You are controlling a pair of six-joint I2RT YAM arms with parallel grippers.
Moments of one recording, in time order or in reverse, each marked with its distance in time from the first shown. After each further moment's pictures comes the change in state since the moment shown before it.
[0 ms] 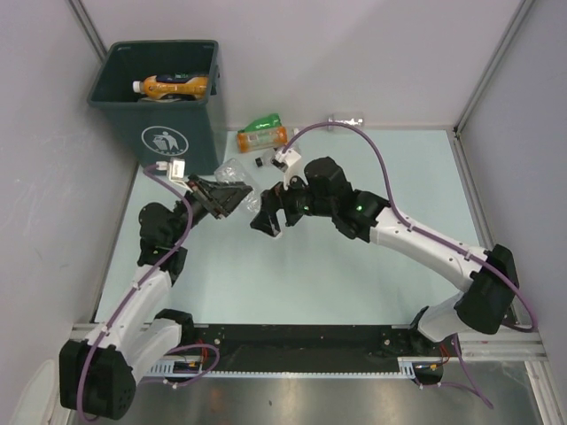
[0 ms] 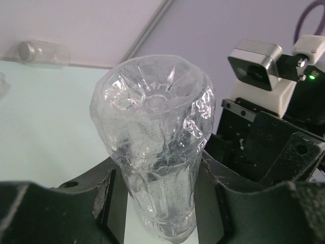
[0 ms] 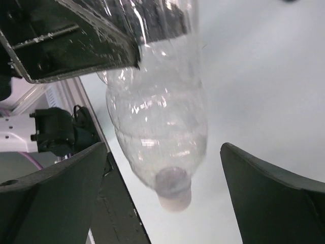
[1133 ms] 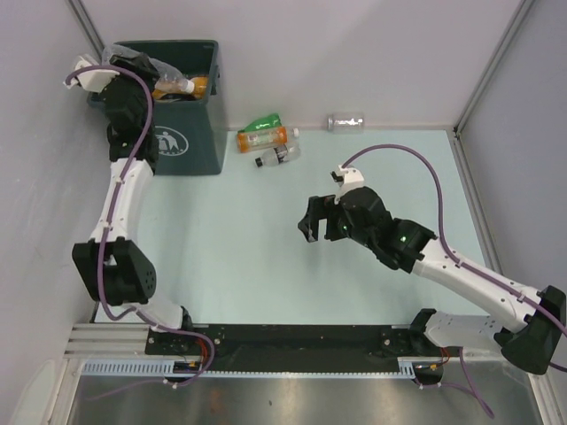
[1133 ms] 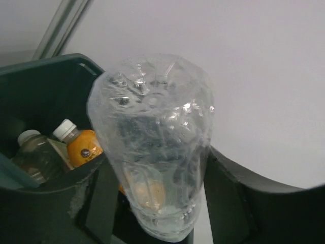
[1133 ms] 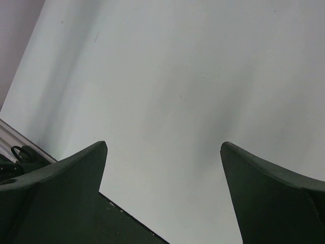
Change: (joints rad) left arm 0.248 0.665 1.025 -0.383 -0.937 0.186; right arm 0.001 -0.347 -0.288 -0.183 0.496 0.243
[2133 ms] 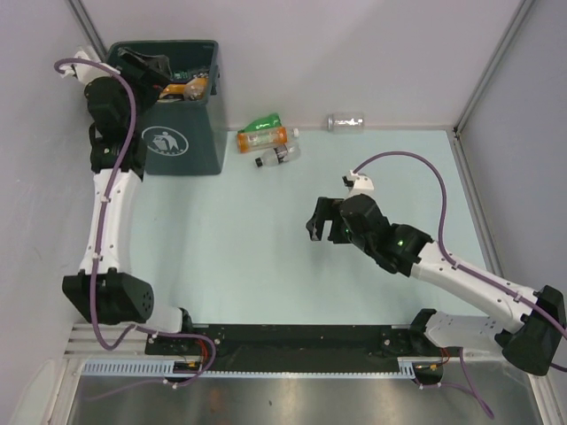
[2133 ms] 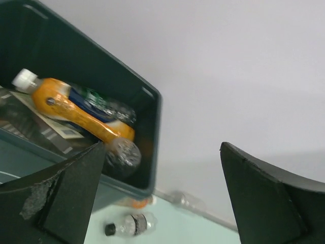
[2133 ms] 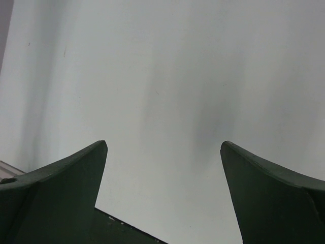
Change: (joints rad) left arm -0.002 -0.082 0.114 -0.352 0.222 -0.031; right arm 0.000 -0.018 -0.072 -0.021 0.123 0.151
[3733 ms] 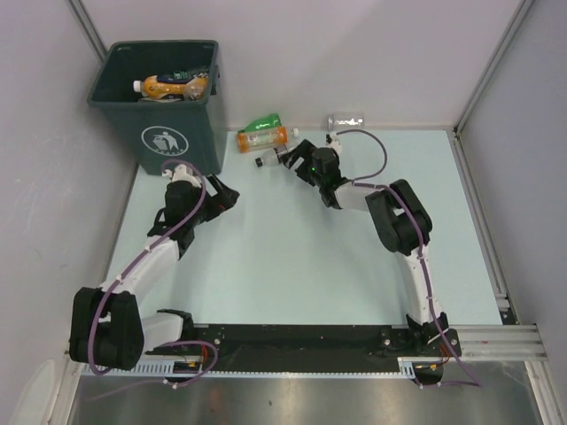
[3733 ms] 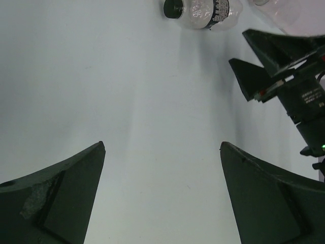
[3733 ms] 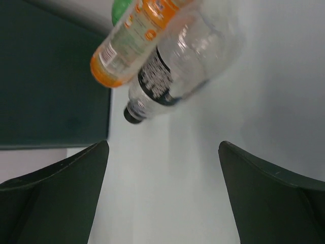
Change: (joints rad) left arm -0.208 -0.295 -1.011 0.147 0.196 0.054; right arm -0.369 1.115 0.447 0.936 -0.249 0.275
